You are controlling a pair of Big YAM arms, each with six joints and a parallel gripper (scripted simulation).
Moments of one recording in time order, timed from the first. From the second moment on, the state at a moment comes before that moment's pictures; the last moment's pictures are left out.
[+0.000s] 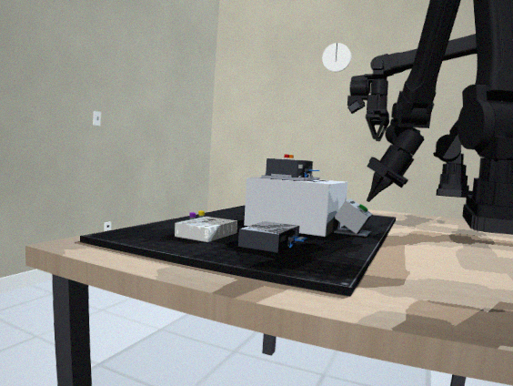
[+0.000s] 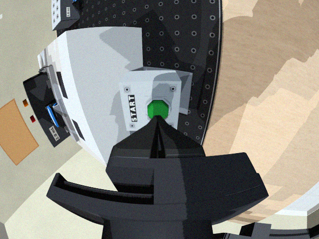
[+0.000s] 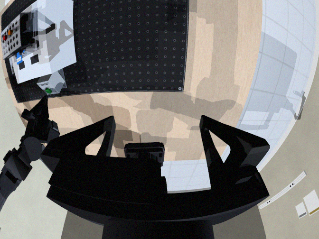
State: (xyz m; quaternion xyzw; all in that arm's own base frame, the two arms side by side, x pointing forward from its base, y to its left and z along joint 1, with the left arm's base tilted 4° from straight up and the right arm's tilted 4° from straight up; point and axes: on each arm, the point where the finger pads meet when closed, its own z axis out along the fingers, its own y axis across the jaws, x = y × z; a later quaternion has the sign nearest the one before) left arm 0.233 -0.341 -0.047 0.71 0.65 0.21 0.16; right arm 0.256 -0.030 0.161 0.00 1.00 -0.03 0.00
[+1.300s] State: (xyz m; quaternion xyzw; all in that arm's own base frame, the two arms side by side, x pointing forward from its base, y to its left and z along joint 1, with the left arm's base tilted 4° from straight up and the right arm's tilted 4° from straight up) left arm 0.233 -0.342 -0.048 0.71 0.65 0.20 0.17; right arm 0.256 -0.030 0.160 0.00 1.00 -0.03 0.00
